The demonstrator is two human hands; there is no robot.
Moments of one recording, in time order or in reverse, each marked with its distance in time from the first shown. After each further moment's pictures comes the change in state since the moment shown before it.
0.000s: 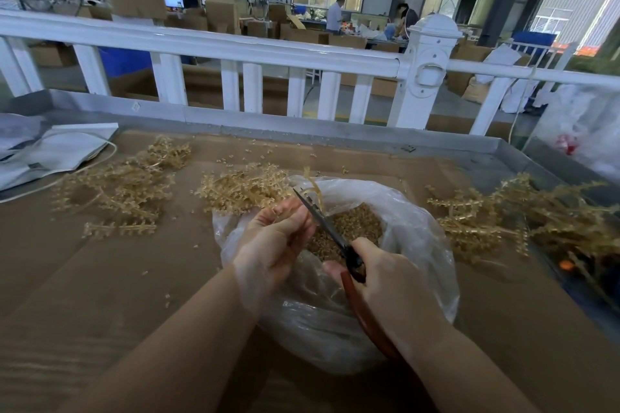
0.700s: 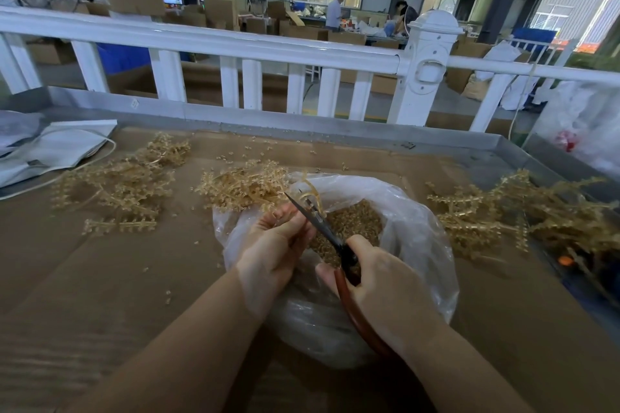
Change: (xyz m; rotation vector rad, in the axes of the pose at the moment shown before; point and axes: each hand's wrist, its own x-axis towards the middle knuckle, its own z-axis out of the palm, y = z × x) left_hand -0.010 -0.004 0.004 0.023 0.067 -0.021; right_hand -0.002 0.004 0.011 -0.017 -0.013 -0.011
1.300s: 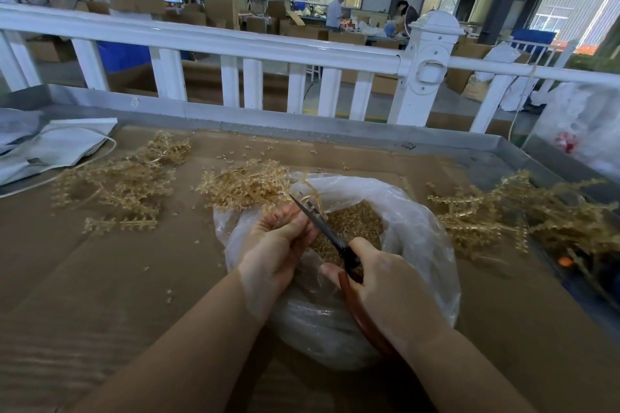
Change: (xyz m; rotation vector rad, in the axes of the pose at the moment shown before) left_hand -0.001 -0.002 -0.002 -0.005 -0.017 0.024; right_hand 0.002 0.002 -0.001 -0.025 -0.007 -0.007
